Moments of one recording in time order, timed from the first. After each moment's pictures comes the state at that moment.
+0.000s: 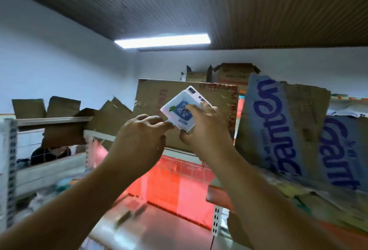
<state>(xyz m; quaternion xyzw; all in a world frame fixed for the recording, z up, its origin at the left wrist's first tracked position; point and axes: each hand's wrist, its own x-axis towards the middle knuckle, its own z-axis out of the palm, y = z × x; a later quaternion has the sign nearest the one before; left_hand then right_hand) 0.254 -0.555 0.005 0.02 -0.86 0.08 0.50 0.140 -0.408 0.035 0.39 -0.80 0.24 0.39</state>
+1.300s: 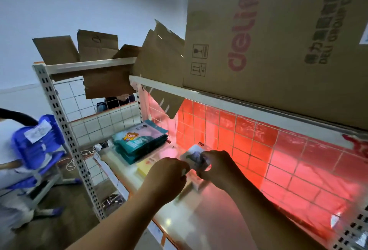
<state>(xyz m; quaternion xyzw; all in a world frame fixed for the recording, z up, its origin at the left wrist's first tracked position) 0.090 -0.826 -0.276 0.23 -0.96 -0.03 0.18 -0.081 -0.720 -0.280 0.51 -0.82 0.26 -0.04</state>
